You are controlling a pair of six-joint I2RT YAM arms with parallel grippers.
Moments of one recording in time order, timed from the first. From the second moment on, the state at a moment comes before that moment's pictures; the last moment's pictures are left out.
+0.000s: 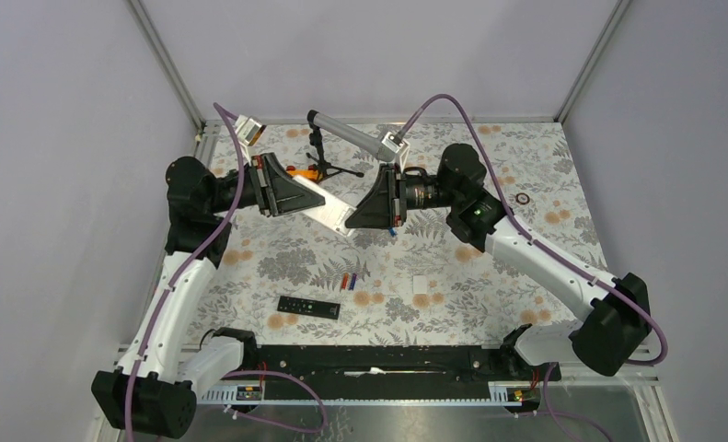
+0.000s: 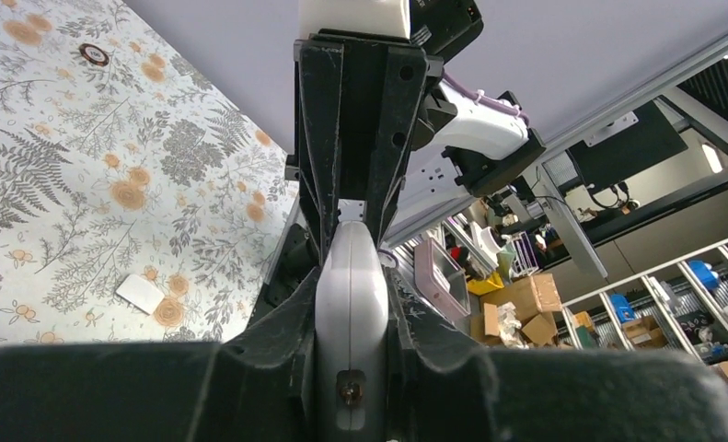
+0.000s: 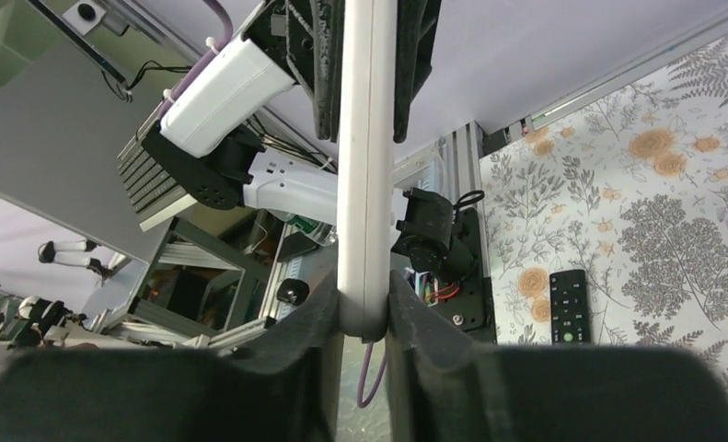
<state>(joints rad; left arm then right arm) -0.15 0.98 1.00 0.24 1.23 -1.07 0.70 1.35 1.14 0.28 -0.97 0.78</state>
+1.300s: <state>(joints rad) -0.11 0.84 1.10 -0.59 0.16 -0.50 0.84 1.97 1.45 -0.46 0.23 0.08</state>
